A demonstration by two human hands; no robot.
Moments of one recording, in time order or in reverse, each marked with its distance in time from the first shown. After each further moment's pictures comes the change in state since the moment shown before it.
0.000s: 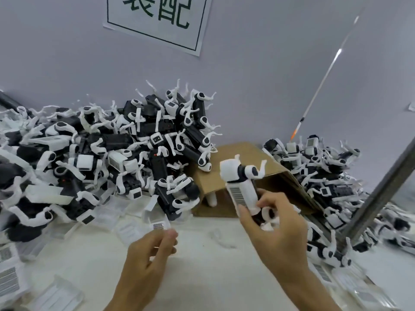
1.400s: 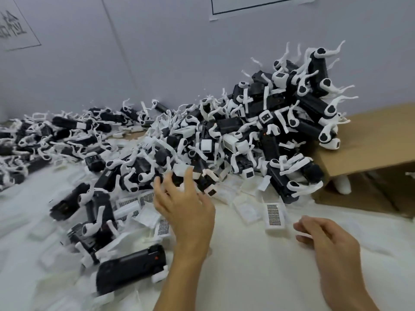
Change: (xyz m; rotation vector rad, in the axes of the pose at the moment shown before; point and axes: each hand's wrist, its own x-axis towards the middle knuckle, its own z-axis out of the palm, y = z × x) left_hand 0.028 0.031 -0.085 1.213 0.676 -0.155; right_hand -0.075 0.005 0.135 0.838 -0.277 0.939
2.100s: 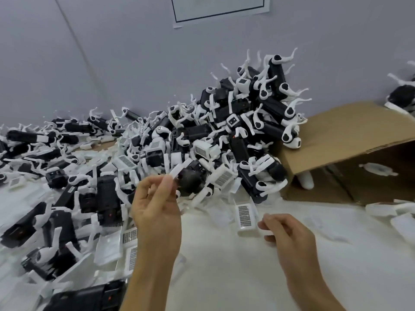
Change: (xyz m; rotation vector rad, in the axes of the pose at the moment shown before) left_hand 0.003 0.020 -0.030 -1.701 -0.250 -0.252; right_hand -0.013 -0.011 0.004 0.004 -0.109 -0.067
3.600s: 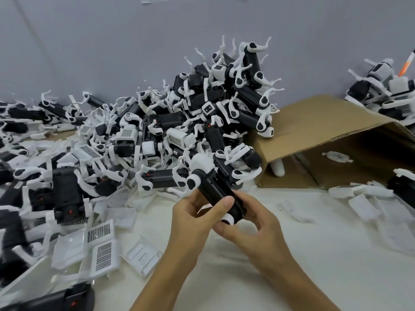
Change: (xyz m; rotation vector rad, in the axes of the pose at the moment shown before) left_hand -0.042 -0.051 0.022 0.360 -0.426 -0.309; right_hand -0.009 -0.009 -0.002 -0.211 -0.300 -0.208
